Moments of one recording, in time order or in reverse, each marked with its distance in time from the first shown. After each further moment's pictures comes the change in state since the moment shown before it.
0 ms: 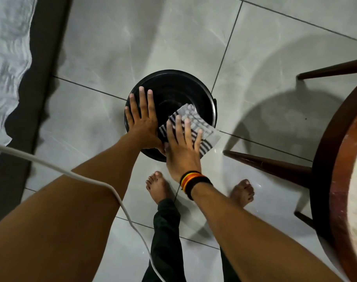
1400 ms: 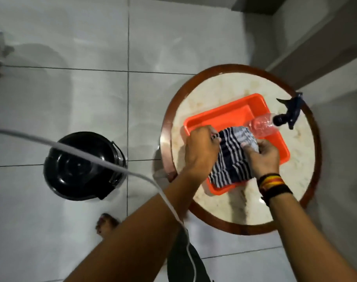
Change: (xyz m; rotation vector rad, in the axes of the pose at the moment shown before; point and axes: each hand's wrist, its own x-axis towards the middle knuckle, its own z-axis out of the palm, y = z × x) left_hand -0.195 0.472 -0.063 -0.687 0.096 0.356; right_hand -0.265 0.332 -0.316 0.867 0.727 0.860
